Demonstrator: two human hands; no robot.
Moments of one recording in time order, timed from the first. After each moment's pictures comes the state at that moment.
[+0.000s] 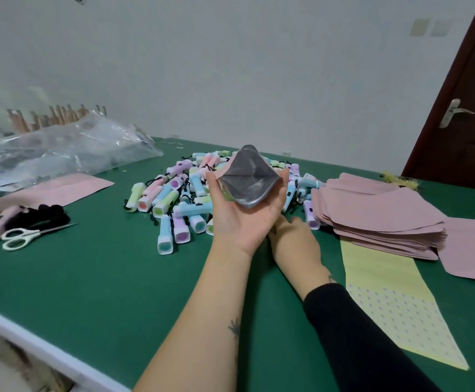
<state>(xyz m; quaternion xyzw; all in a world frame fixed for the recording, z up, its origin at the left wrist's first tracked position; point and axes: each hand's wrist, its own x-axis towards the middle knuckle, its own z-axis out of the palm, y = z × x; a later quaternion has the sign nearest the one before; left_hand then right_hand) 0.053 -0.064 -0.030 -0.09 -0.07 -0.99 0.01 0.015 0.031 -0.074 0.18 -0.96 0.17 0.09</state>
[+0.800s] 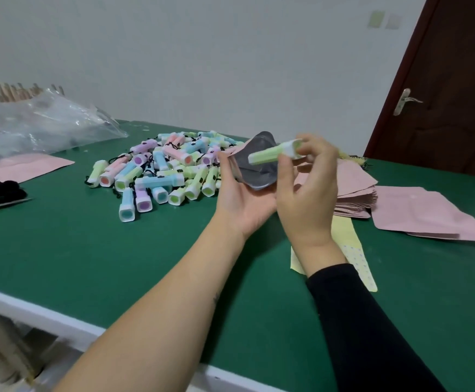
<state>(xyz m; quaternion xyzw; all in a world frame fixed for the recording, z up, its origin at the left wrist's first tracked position) 0.065 0.008 -0.036 -0.13 -0.12 -0.98 -0.10 0.076 0.103 -0.022 0.29 -0.66 0.47 0.51</state>
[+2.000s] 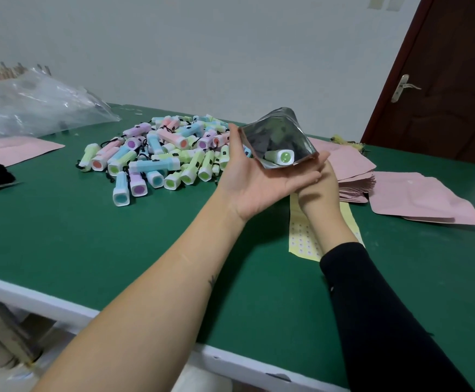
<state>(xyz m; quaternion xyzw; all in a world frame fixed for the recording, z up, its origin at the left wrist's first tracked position) 0.075 0.011 -0.021 -0.17 -0.13 -0.95 -0.24 0.035 0.126 -0.041 0.08 -0.77 0.62 0.14</state>
